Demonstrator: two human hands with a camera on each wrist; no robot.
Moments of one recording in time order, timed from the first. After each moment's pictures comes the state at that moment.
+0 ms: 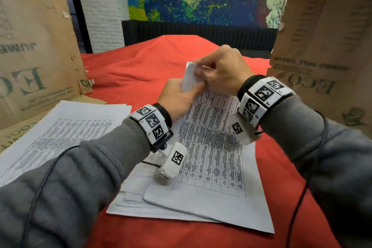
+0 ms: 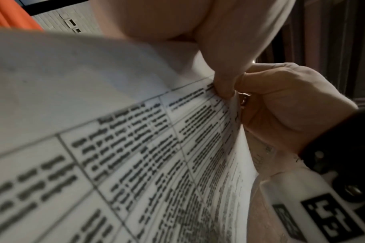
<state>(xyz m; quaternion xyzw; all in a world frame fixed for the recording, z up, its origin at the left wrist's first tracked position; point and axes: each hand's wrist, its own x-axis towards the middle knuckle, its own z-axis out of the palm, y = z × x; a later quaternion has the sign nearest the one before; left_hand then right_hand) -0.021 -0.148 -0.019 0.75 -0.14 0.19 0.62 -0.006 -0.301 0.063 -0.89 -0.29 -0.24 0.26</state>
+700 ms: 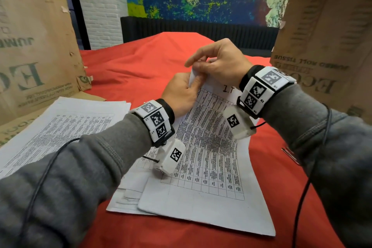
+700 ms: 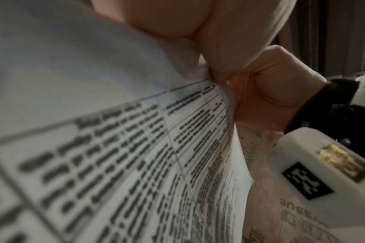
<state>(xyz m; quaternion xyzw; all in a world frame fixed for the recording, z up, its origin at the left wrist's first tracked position) -0.013 -0.152 -0.016 0.80 -0.20 0.23 0.52 0.000 -0.296 0.071 -0.84 -0.36 -0.13 0.37</state>
